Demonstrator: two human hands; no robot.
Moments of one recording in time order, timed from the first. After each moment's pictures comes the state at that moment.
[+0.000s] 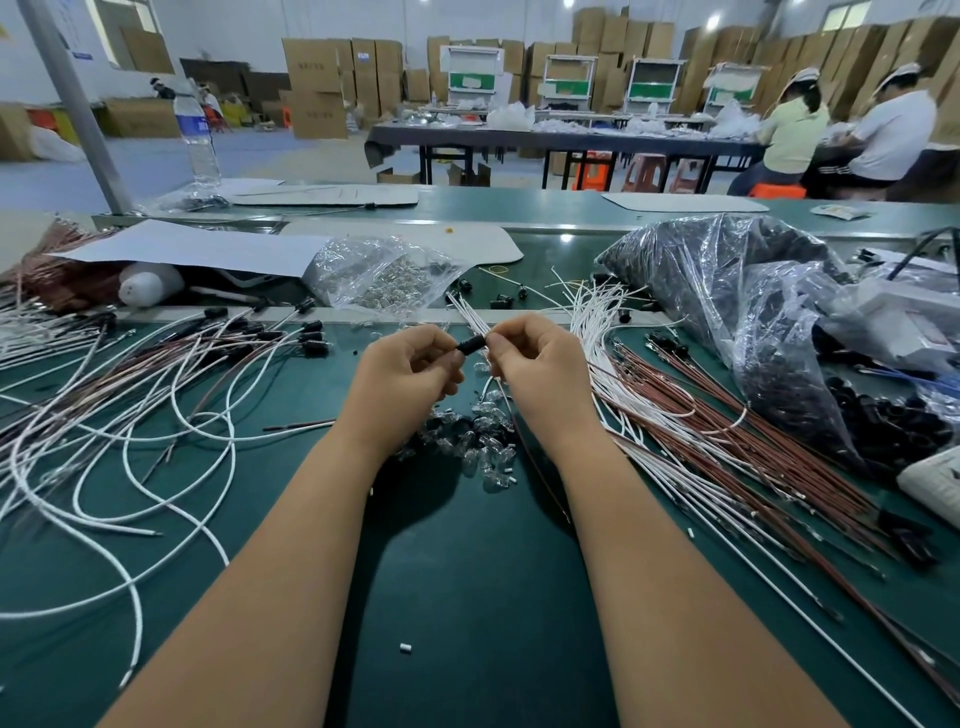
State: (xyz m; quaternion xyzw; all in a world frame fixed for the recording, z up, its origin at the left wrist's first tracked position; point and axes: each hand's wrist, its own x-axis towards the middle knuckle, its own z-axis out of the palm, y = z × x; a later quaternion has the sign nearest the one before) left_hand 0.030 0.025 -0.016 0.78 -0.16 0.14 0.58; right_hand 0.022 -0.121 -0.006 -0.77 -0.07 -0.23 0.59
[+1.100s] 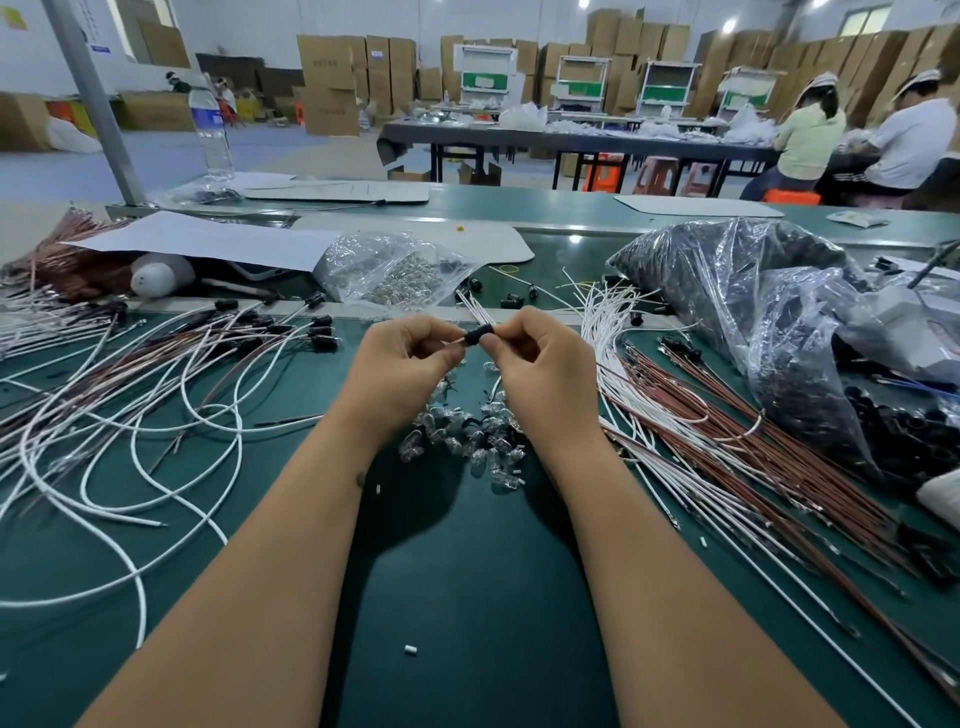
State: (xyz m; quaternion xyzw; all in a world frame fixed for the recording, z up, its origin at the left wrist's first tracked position) left_hand 0.029 0.029 -0.003 0.76 -0.14 0.13 0.62; right_hand 0.021 -0.116 -0.010 -0.80 -0.10 -0.32 0.50
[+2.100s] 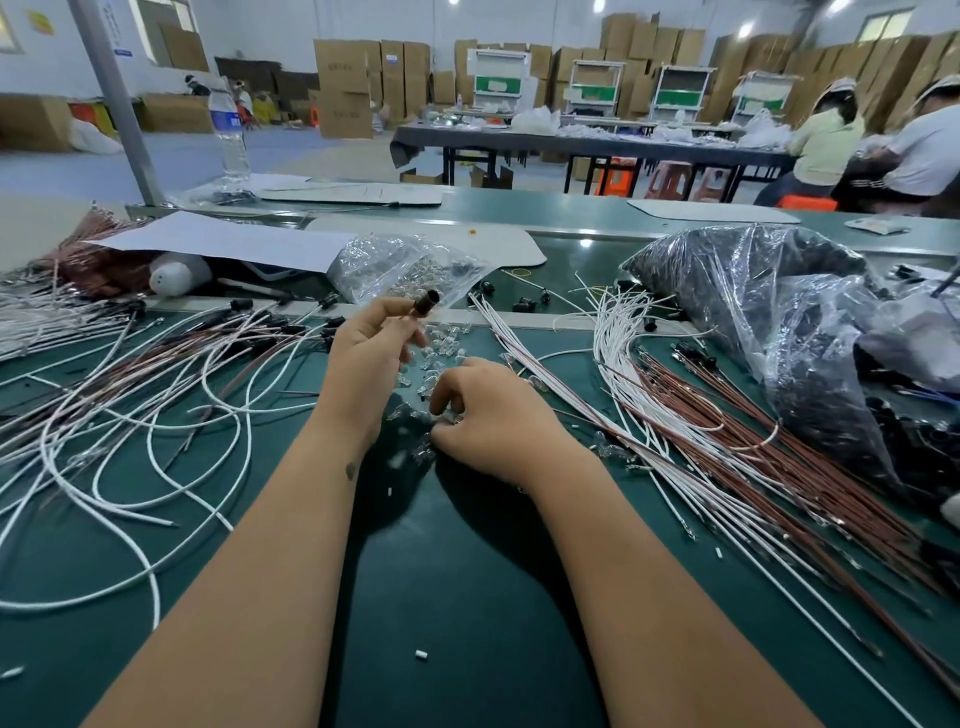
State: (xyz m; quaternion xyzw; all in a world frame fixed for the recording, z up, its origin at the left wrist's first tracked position) left_hand 0.039 0.051 -0.007 0.65 -0.07 0.16 0.74; right_hand 0.011 -0.083 -0.006 -0.95 -0.21 -0.08 0.23
